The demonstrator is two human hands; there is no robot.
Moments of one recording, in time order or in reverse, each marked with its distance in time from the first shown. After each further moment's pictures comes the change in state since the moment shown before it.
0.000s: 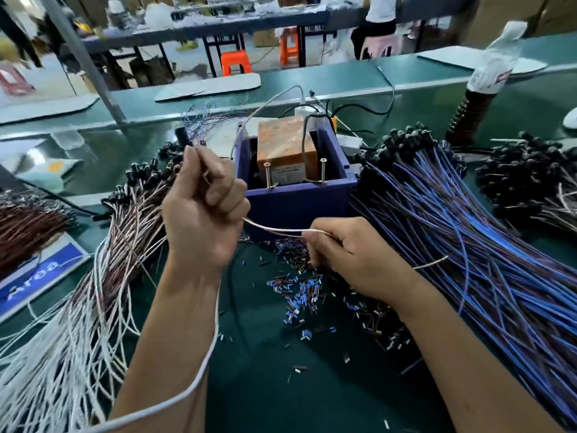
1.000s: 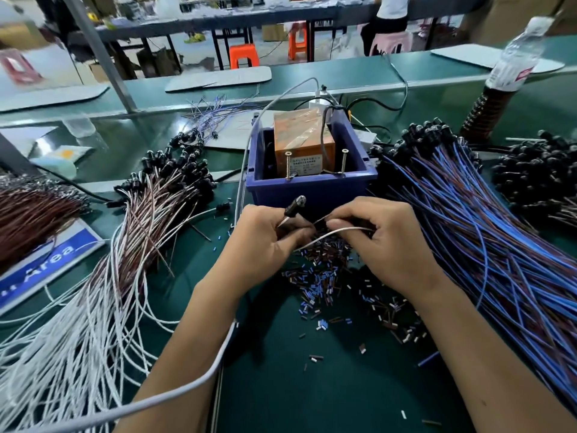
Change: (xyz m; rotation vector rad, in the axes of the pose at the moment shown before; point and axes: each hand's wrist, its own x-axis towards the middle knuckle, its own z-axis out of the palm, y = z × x) left_hand -0.020 -0.041 -0.035 1.278 -0.291 0.089; right_hand -0.003 0.005 -0.006 -0.187 0.287 -0.207
